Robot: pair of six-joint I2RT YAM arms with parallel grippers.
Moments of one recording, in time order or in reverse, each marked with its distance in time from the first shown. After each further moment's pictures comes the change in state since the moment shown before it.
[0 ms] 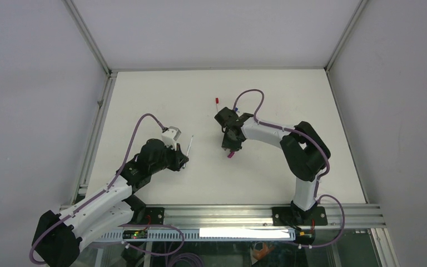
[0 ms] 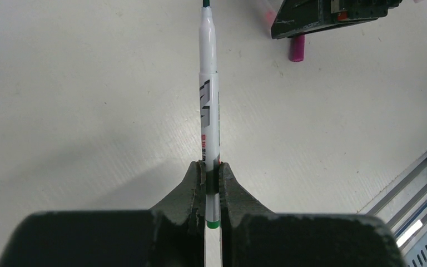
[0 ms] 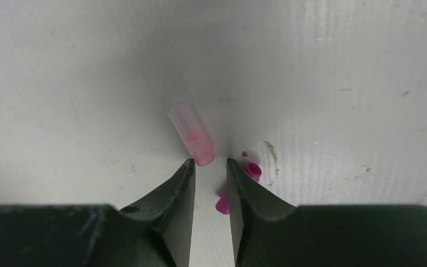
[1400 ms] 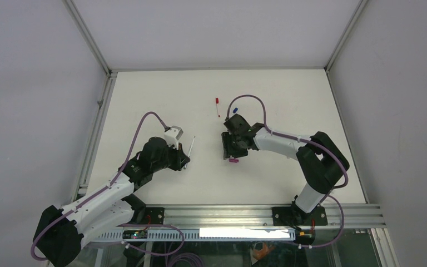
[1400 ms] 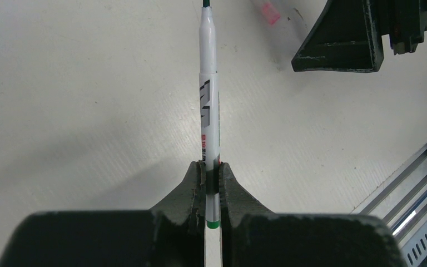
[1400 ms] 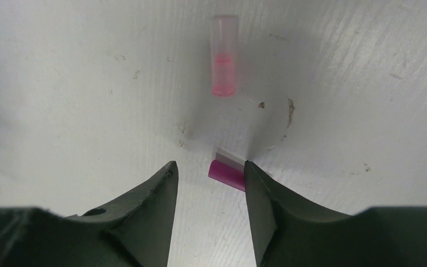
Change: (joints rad) left arm 0.000 0.058 0.021 0.002 0.026 0.000; right arm -0.007 -0.193 -0.236 0.169 -0.200 -0.362
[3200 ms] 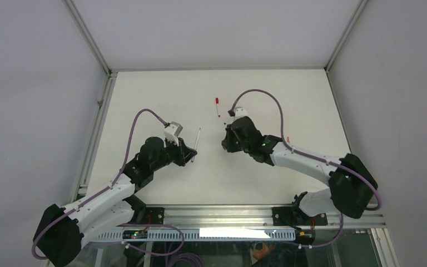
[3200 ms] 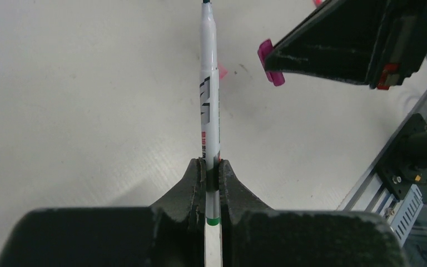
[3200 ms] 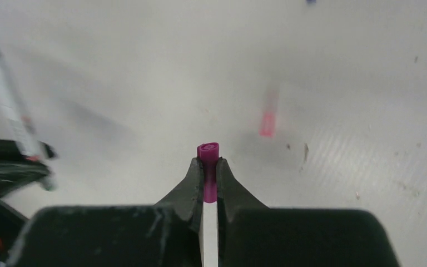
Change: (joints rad) left arm 0.000 0.013 -0.029 0.217 0.062 -0.044; right arm 0.092 -0.237 -0.152 0.234 0.174 -0.060
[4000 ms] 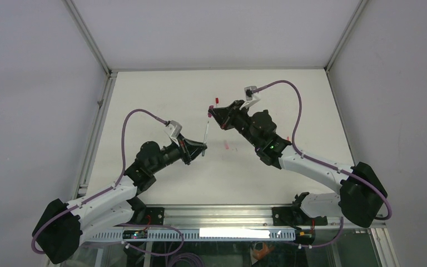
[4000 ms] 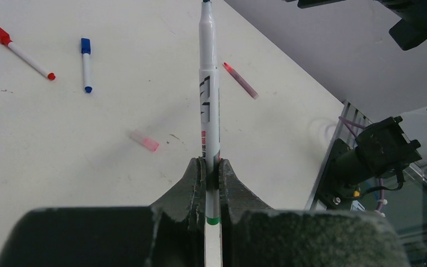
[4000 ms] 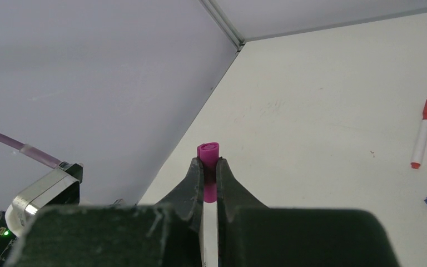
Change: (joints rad) left arm -0.066 0.016 -0.077 0.475 0.093 -0.056; right arm -0.026 -0.170 -0.068 0.758 -0.040 0.135
